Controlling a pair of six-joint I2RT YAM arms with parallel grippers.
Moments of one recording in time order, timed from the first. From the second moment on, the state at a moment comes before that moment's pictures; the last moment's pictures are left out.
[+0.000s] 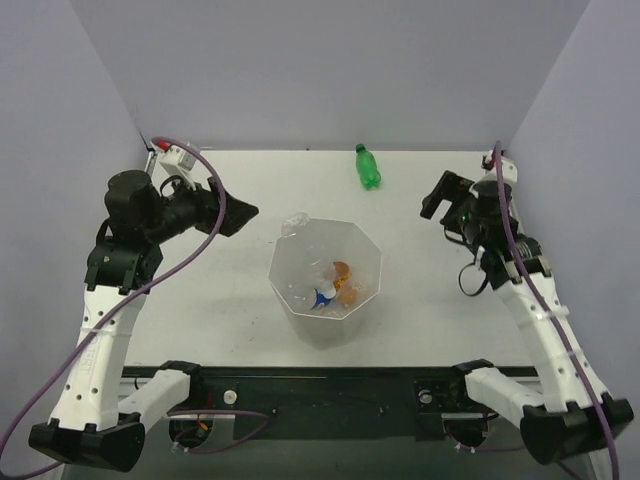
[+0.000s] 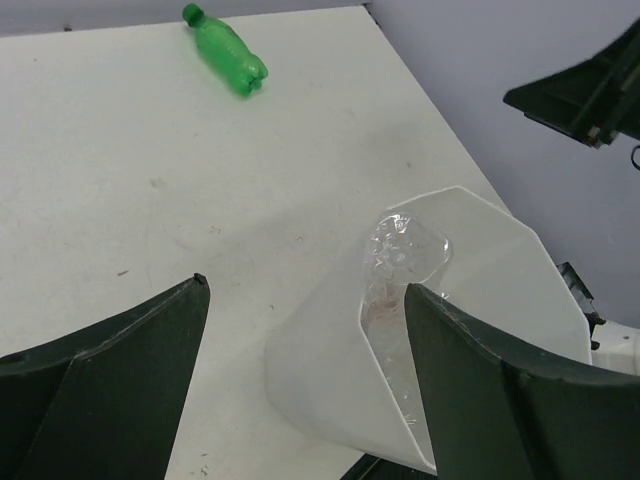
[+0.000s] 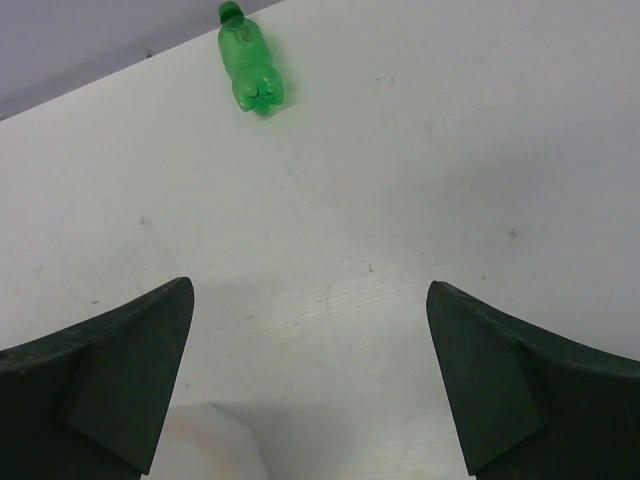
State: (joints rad) left arm -0.15 1.00 1.28 -0.52 0.59 -0.32; right arm 0.29 0.97 1.09 -0.56 0.29 0.42
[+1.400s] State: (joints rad) left arm -0.11 1.23 1.20 -0.53 0.51 -0.54; right arm 0.14 2.74 2.46 -0.31 -0.20 0.77
